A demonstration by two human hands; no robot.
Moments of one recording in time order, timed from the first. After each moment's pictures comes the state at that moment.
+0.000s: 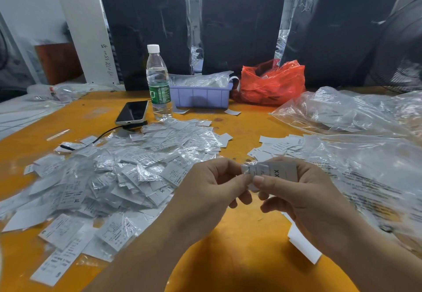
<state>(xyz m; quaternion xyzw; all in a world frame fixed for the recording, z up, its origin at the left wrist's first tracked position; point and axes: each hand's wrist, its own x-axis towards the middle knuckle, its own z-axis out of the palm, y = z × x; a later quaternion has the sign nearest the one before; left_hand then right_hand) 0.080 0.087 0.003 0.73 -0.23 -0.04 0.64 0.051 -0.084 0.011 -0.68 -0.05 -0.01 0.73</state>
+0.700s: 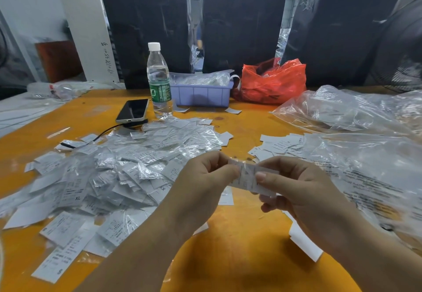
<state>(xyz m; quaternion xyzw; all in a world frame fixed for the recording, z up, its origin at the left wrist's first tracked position) 0.088 0.092 0.002 0.76 -0.15 -0.02 0.63 0.054 -0.082 0.006 -0.70 -0.02 -0.01 0.72</state>
